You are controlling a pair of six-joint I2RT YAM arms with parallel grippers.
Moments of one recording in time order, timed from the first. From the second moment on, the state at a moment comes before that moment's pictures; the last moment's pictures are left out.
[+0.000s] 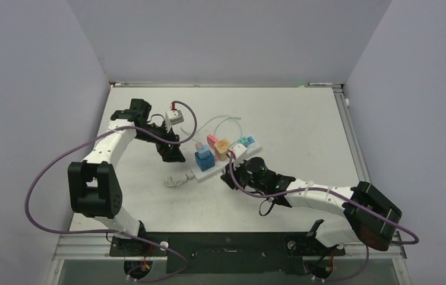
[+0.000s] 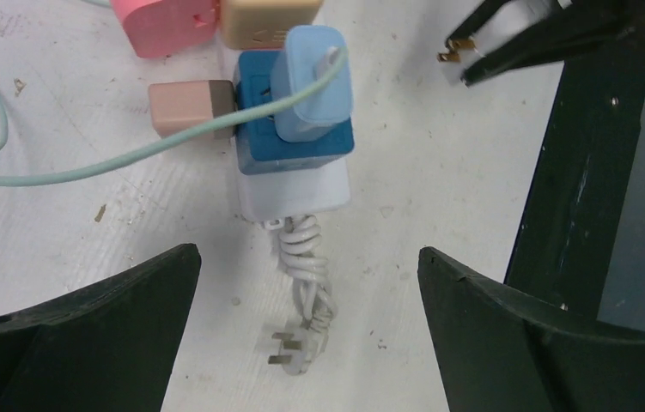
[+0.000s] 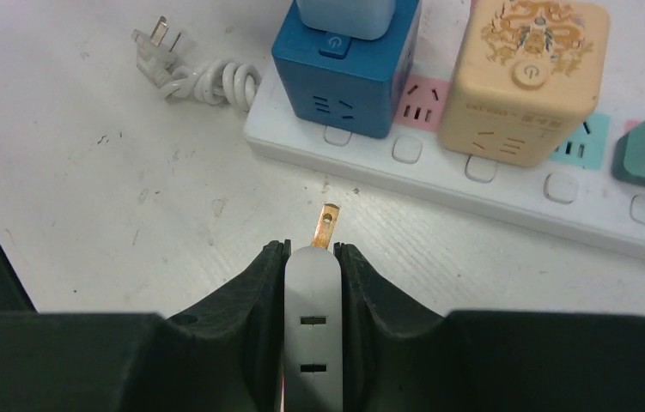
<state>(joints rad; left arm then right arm) -0.08 1.61 1.31 -1.06 0.91 0.88 0.91 1.33 0.58 0.29 -0.01 0.21</state>
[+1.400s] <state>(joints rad) -0.14 1.85 1.23 -0.57 1.03 0.40 0.96 1.63 0.71 0.49 -0.01 -0.07</state>
